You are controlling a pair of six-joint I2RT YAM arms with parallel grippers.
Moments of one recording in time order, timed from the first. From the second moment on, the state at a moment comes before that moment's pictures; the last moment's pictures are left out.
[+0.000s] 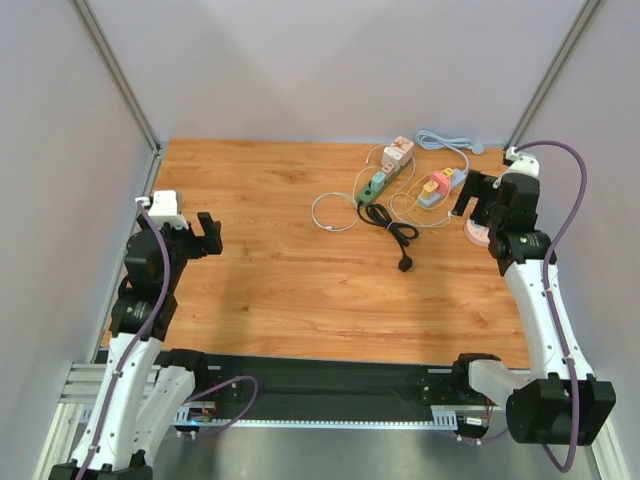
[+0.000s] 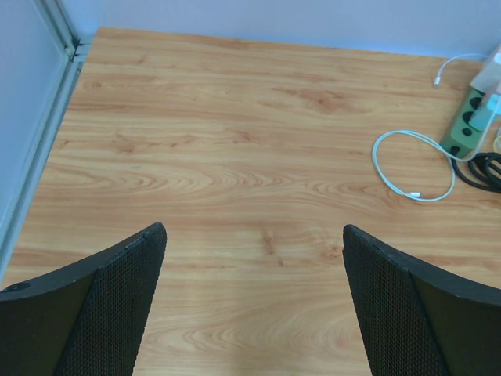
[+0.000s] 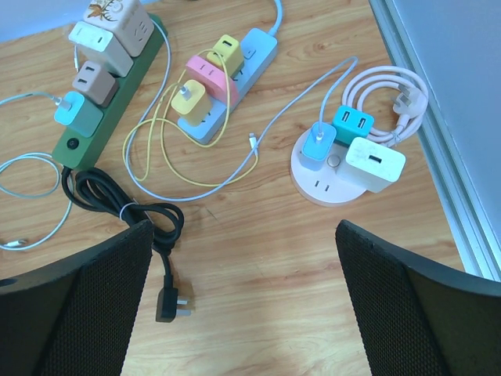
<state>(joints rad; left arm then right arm) -0.11 0.63 0.75 -0.32 -0.04 -0.11 -0.03 1.08 1.04 -0.42 0.14 0.20</state>
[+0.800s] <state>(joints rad) -0.16 0.60 0.75 -0.32 0.09 -0.09 -0.06 1.30 1.28 -0.73 -0.36 -0.32</state>
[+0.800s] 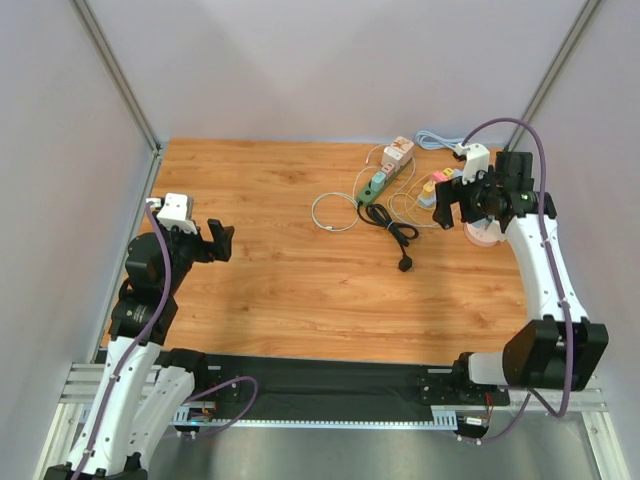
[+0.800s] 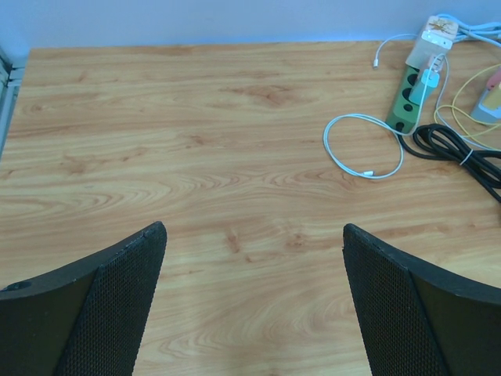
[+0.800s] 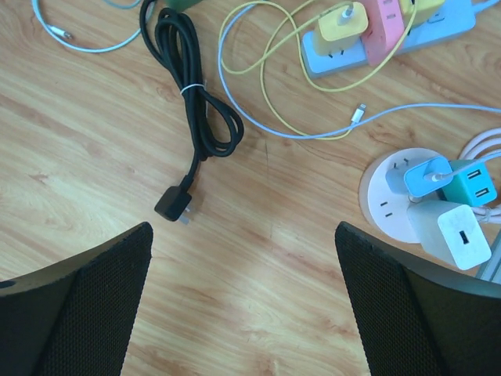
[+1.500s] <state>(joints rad) -0.19 0.60 0.75 -0.32 0.10 -0.07 -0.36 1.80 1.59 -0.95 -0.25 -0.59</state>
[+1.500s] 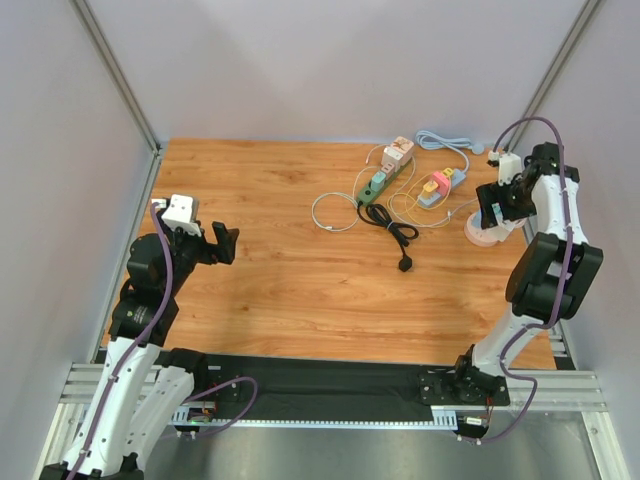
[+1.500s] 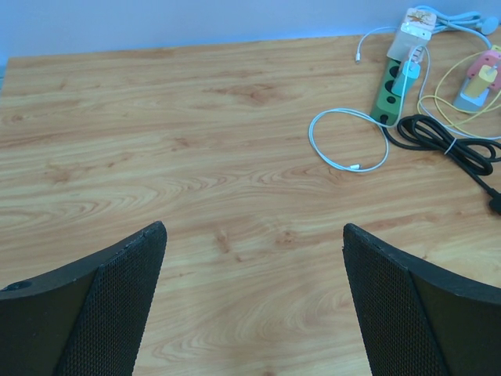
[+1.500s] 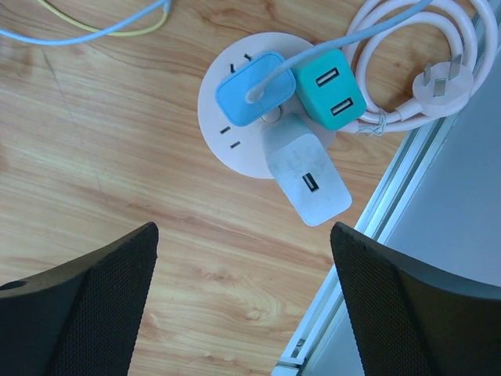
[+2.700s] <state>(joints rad) -0.20 0.61 0.74 -0.32 0.13 -0.07 -0.38 1.91 1.61 -0.91 -0.24 -0.94</state>
